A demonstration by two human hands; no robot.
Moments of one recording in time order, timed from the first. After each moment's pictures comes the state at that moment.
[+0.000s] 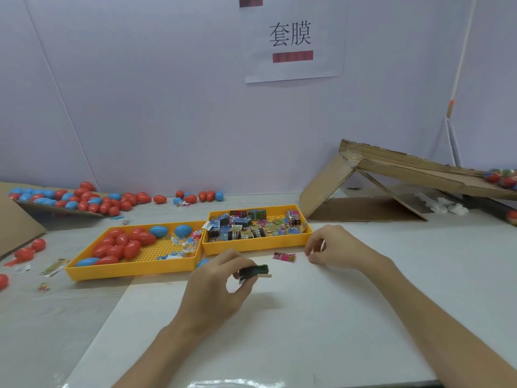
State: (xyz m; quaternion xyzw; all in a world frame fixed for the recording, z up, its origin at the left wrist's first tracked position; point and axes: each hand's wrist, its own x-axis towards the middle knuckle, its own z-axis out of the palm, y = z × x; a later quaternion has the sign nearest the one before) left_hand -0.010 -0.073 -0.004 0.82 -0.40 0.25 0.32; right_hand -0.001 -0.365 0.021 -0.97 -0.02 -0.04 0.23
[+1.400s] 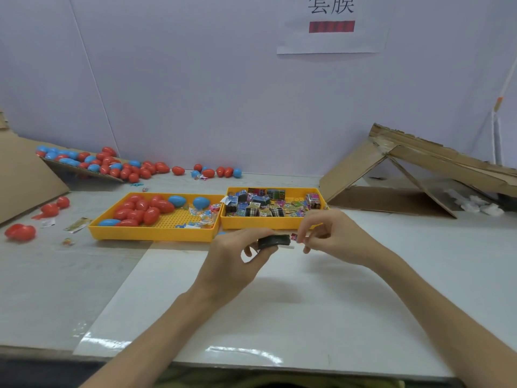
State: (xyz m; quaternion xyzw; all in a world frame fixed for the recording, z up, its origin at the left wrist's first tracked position) left_hand -0.013 -0.075 -0.003 0.75 -0.41 0.33 0.40; right_hand -0.019 -0.317 0.029 -0.87 -0.19 -0.07 0.44
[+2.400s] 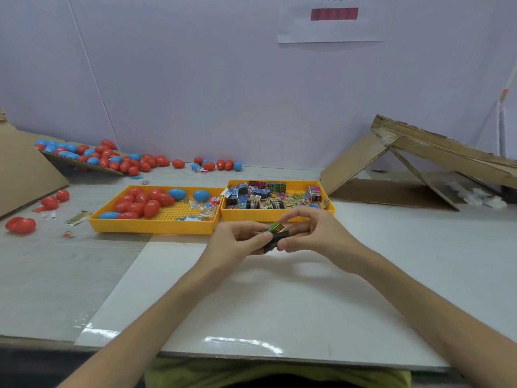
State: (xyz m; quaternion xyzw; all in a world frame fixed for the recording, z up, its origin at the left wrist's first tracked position) left_hand -0.003 -0.075 0.003 0.70 -0.21 -0.08 0.67; right_hand -0.025 -0.283 0.022 -0.76 -0.11 0.03 0.64
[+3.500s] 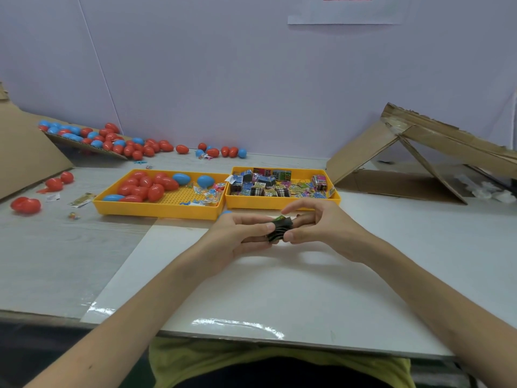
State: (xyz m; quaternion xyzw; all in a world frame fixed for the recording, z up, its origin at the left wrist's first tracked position) left_hand 0.001 -0.067 0.002 0.62 -0.11 -0.24 0.74; right_hand -0.022 -0.288 0.017 -0.77 -0.10 0.06 0.63
